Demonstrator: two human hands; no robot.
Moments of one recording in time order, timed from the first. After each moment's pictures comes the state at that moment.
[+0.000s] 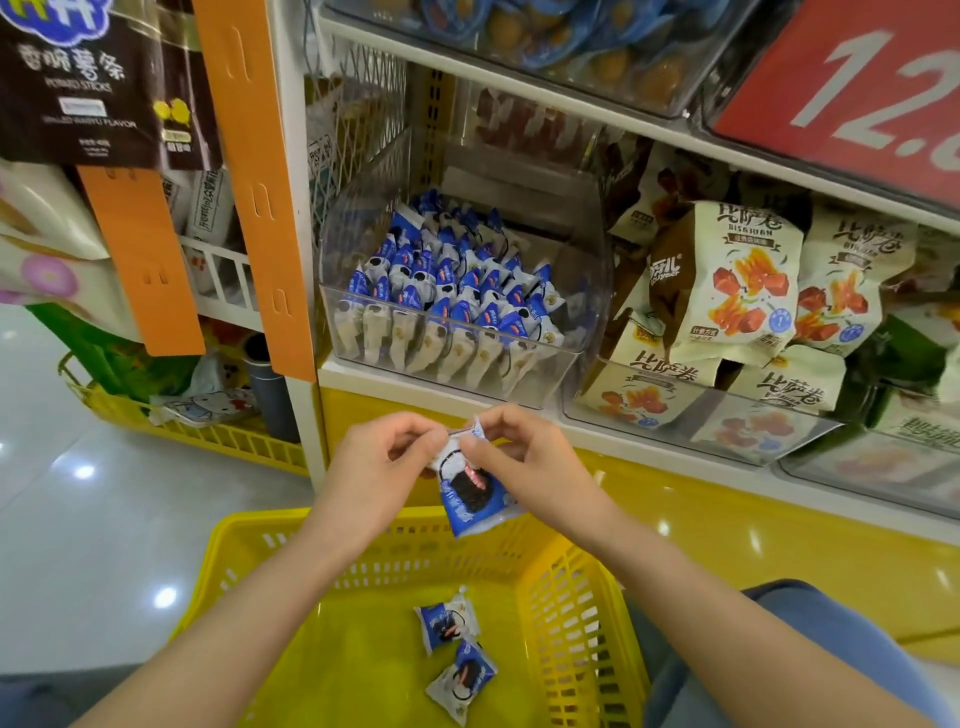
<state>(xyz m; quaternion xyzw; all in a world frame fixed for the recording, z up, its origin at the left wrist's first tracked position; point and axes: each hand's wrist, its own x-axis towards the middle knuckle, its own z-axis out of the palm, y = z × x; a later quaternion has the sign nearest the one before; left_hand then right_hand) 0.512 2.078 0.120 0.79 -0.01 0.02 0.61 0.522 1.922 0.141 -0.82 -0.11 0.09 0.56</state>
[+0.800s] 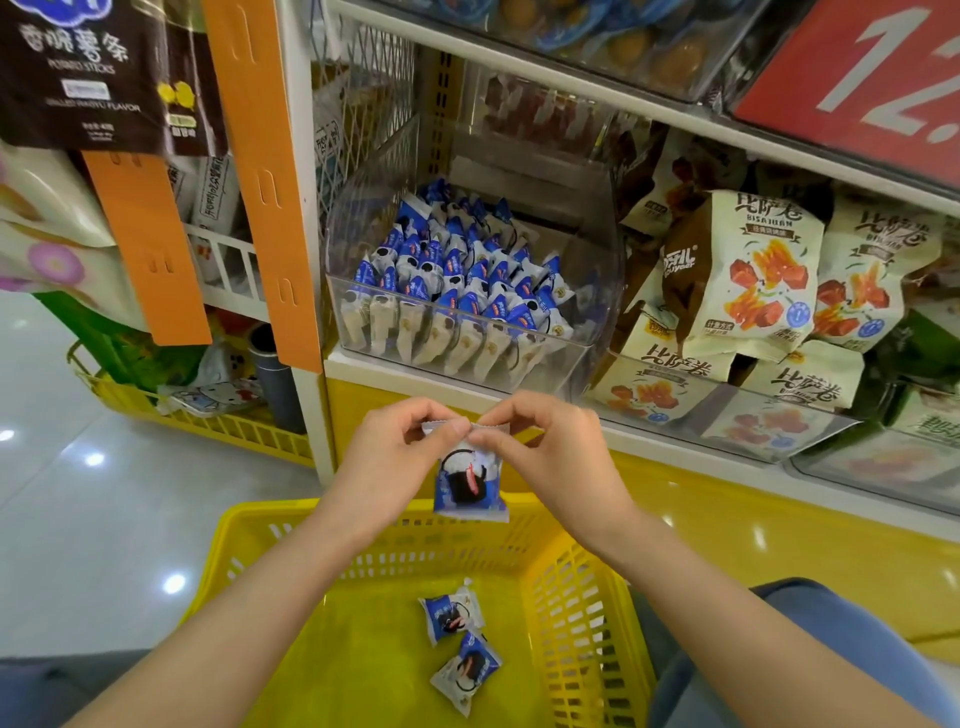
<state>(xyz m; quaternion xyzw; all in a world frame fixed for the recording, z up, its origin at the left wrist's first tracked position) 0.511 2.076 0.130 0.79 -0.03 0.00 0.62 0.519 1.919 0.154 -0.89 -0.18 -0.04 0.42</state>
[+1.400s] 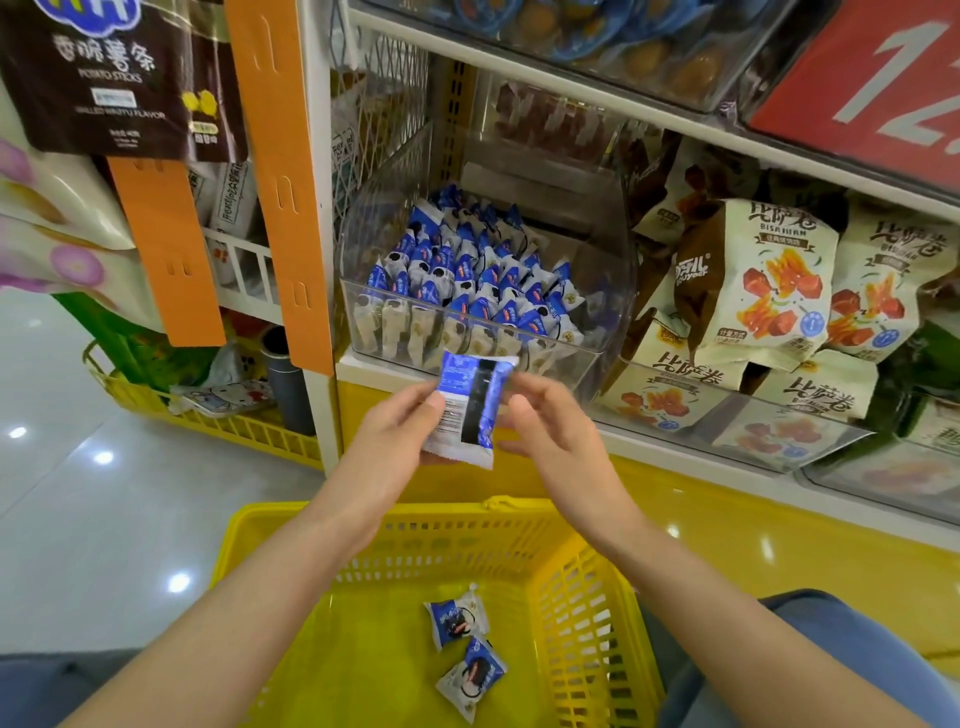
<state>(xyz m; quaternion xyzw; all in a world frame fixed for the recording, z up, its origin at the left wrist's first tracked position) 0.513 2.080 0.134 0.67 0.06 -0.06 0.74 0.518 1.926 0.152 -0.80 -0.06 0.05 0.60</state>
